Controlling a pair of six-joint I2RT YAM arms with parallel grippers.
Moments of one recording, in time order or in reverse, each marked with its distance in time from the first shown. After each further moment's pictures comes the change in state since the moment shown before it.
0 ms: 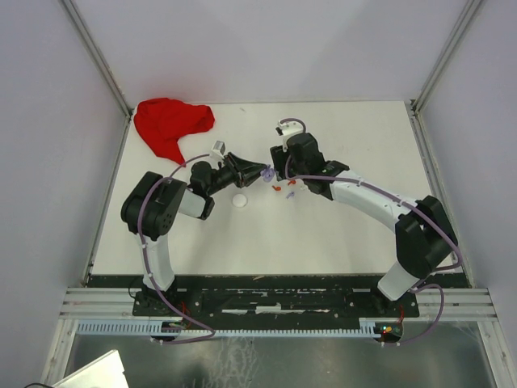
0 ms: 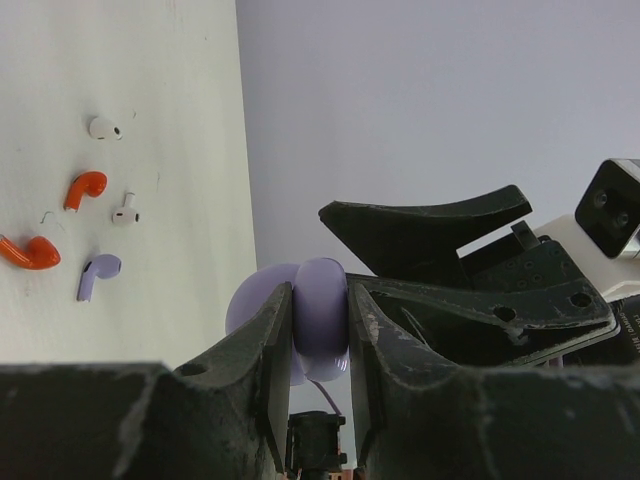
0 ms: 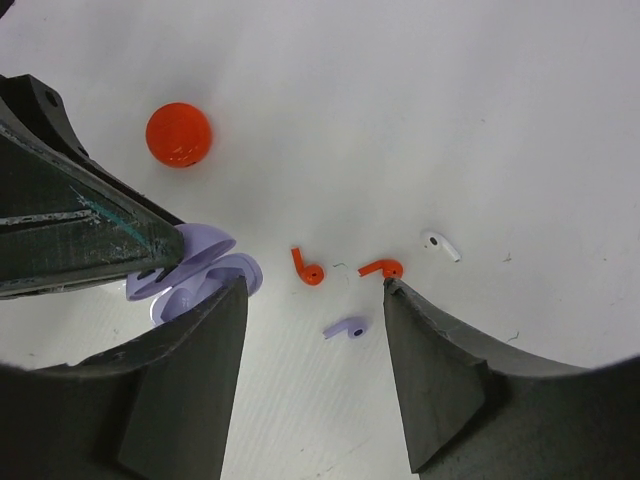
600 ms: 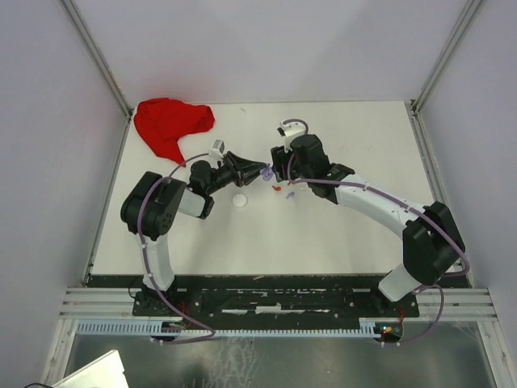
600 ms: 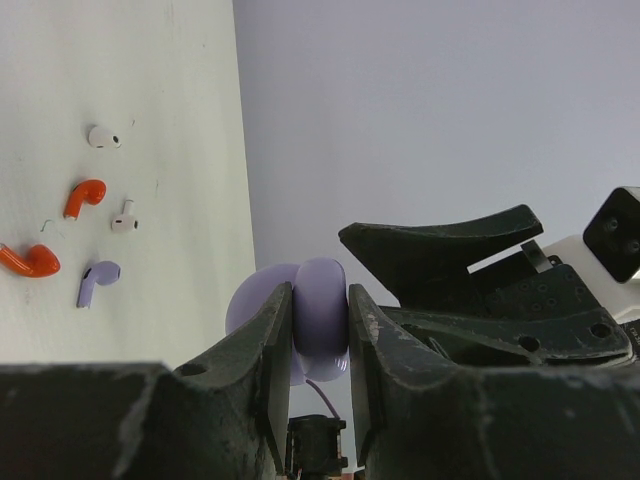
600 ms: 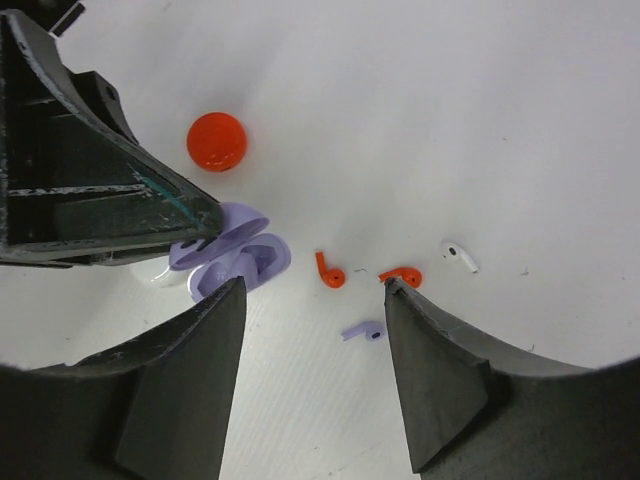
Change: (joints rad) left arm 0.004 0.000 0.008 -0.001 -0.001 0.000; right arm 0.000 -0.054 -0.044 0.062 -0.080 -0.007
